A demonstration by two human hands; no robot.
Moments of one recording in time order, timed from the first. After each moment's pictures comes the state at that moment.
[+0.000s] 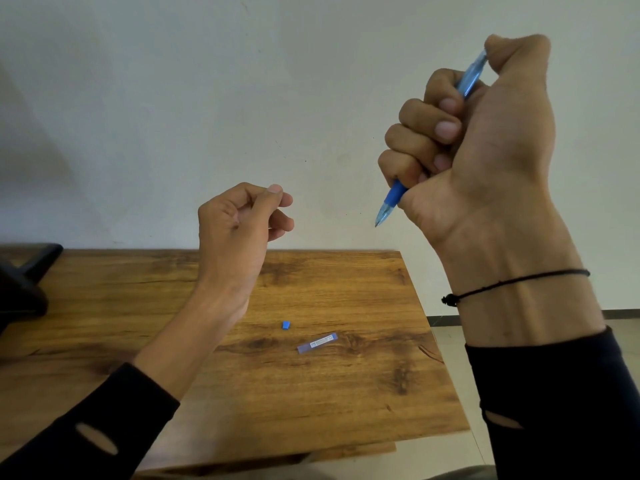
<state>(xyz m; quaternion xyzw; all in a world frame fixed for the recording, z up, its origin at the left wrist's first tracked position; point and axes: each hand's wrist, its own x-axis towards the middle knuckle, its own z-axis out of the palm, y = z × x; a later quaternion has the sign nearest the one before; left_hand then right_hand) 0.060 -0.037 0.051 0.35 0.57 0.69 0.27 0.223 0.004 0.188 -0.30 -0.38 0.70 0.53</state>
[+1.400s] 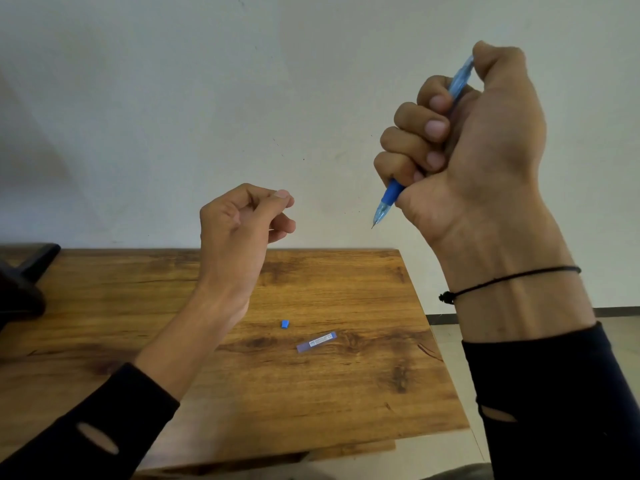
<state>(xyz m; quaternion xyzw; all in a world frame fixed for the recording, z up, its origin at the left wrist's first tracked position) 0.060 -0.037 0.047 0.36 0.55 0.69 0.30 0.226 0.014 0.180 -0.29 -0.36 0.71 0.53</state>
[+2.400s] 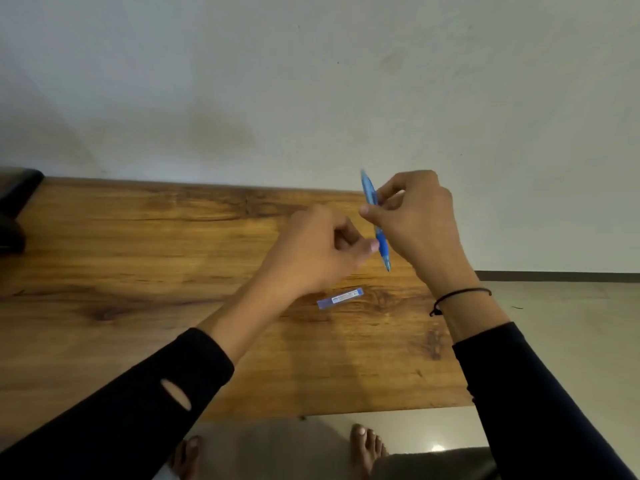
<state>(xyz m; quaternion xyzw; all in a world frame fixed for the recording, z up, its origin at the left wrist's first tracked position) 0.081 -0.008 -0.058 0.55 0.68 0.34 0.33 0.215 0.064 -0.019 -0.59 -0.72 0.28 0.24</state>
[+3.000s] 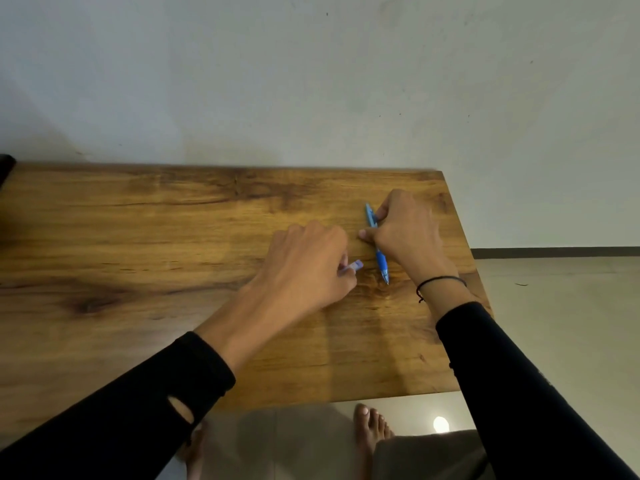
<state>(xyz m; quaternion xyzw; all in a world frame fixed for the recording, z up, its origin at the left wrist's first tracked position) 0.098 -0.018 -0.083 0.67 0.72 0.11 0.16 0.225 0.081 -0.087 -0.66 -0.70 0.26 0.07</state>
